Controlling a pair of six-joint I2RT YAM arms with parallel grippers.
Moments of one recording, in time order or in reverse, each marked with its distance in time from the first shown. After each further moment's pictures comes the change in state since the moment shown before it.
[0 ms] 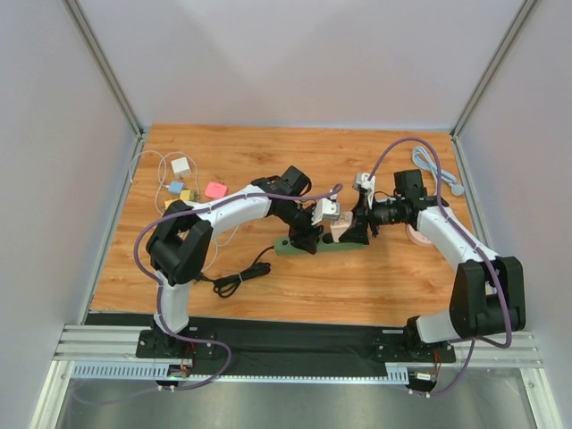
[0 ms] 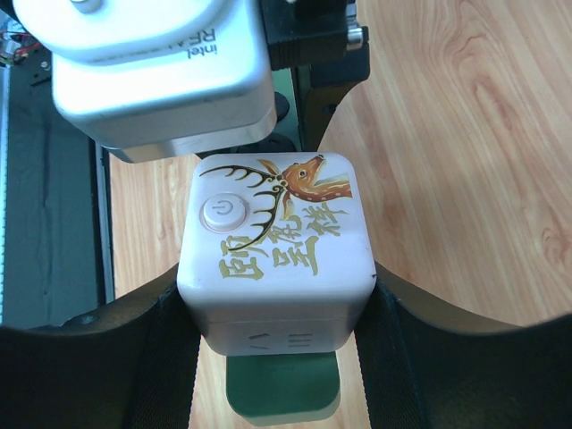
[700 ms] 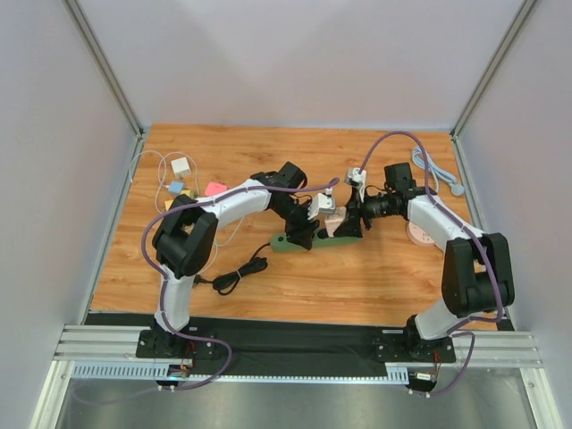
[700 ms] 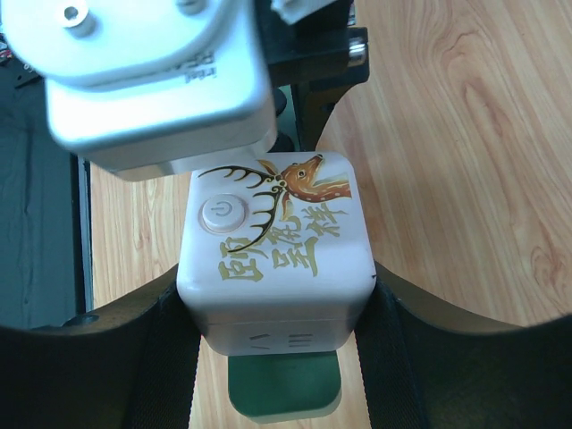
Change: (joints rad) left arm 0.047 0.076 0.072 -0.066 0.012 0.038; right arm 0.030 0.121 0.063 0.066 0.033 0.026
